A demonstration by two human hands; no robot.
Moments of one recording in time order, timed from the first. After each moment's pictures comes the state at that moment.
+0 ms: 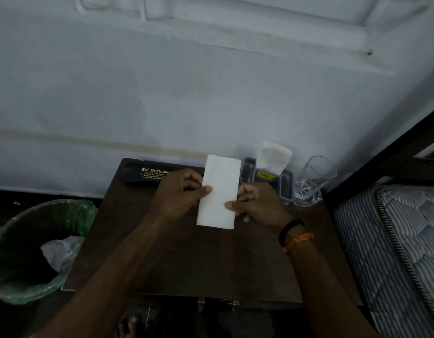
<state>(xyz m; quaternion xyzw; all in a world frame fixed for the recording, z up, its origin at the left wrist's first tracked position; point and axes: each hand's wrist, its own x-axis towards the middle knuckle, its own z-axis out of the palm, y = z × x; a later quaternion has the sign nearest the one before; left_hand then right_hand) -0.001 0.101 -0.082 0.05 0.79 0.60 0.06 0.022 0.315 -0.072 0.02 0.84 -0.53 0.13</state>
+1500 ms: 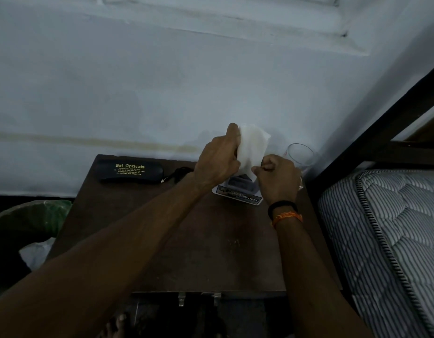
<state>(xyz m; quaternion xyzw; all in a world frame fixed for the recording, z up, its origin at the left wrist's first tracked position) -0.056 0.233 -0.056 0.26 0.90 0.35 -0.07 0.009 0.368 -0.063 0.18 0.91 -0.31 -0.21</state>
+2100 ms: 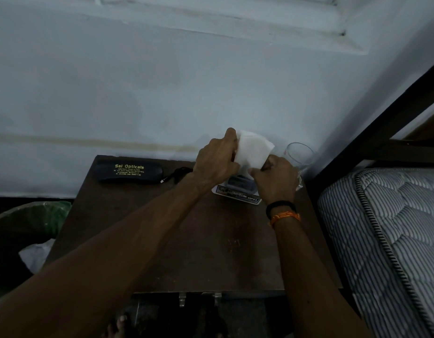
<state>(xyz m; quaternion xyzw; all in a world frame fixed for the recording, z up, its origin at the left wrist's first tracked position) -0.057 0.230 -0.062 0.24 0.91 0.33 -0.06 0.007 0.364 -0.067 0.20 0.91 -0.29 -0.21</state>
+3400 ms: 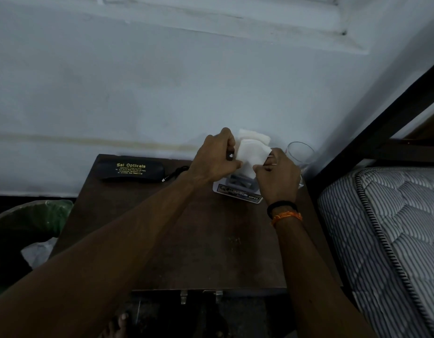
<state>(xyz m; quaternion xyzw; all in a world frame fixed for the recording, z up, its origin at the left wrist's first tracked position) -0.063 0.219 -0.068 0.24 0.87 0.44 -0.02 0.009 0.364 -0.066 0.19 0.91 -0.28 -0.24</state>
